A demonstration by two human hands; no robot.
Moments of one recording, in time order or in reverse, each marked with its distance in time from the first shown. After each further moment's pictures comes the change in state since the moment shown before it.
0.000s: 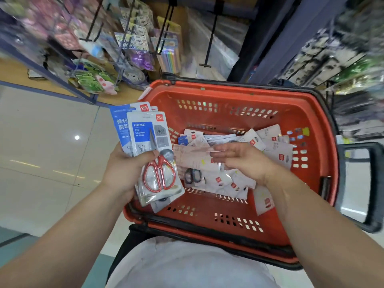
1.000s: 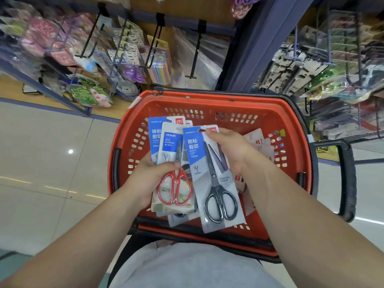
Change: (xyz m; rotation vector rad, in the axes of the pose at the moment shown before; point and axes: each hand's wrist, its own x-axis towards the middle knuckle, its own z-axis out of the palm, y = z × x) left_hand -0.024 -0.007 0.047 -0.074 -0.374 -0.126; right_hand -0.003 -0.039 0.011 0.446 0.231 -0.012
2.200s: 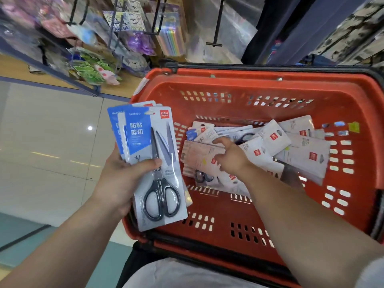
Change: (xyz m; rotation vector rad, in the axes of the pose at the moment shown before) left_hand 0.032 -0.002 -0.079 0.040 0.230 0.098; right_hand 0.131 0.120 0.002 -0.831 0.041 0.054
